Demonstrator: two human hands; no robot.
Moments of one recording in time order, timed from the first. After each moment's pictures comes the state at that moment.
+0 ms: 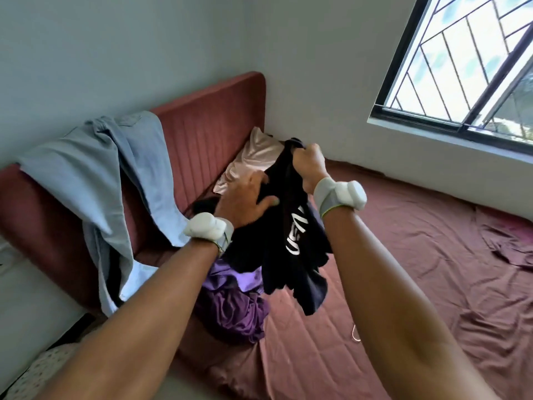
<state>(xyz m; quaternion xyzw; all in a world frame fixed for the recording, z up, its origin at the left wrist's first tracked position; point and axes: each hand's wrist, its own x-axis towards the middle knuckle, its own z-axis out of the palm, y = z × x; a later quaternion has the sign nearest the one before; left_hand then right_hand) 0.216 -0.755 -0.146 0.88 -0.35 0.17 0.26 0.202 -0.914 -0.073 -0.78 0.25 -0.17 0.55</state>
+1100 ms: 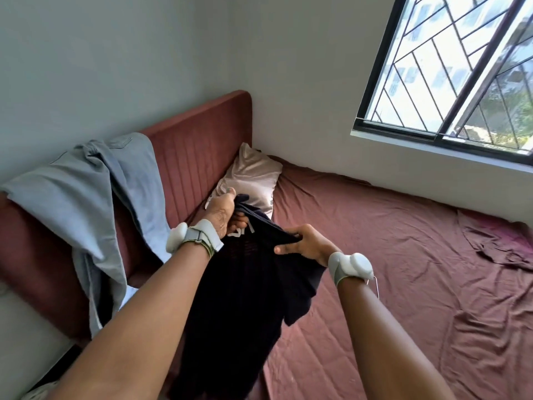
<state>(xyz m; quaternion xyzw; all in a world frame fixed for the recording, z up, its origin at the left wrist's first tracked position) 0.233 -0.749 -0.121 0.74 0.08 -0.22 0.63 0.121 -0.925 -0.165 -0.84 0.10 0.07 0.52</state>
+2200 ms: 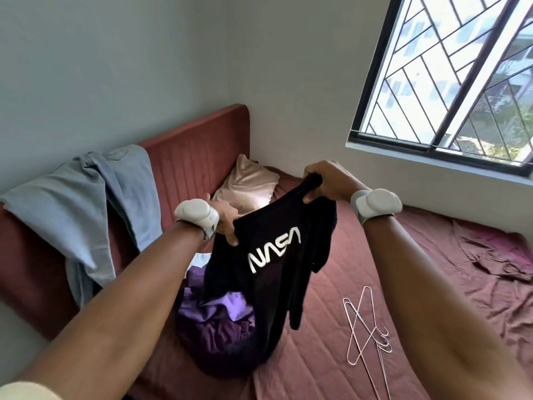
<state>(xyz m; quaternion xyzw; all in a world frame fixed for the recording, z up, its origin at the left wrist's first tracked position) 0.258 -0.759 -0.080 0.86 -0.35 -0.37 -0.01 0.149 -0.999 -0.022 -0.98 -0.01 -0.09 0.18</state>
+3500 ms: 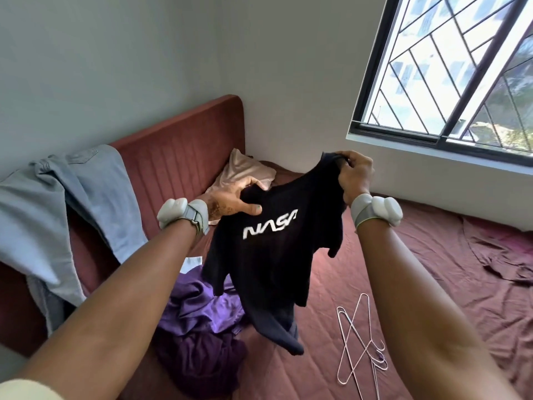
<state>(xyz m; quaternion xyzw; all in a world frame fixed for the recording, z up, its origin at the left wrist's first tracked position) 0.304 -0.862 -0.099 0.80 -0.35 -0.24 0.43 0.217 -1.135 -0.076 -0.72 0.25 -0.39 0.51</state>
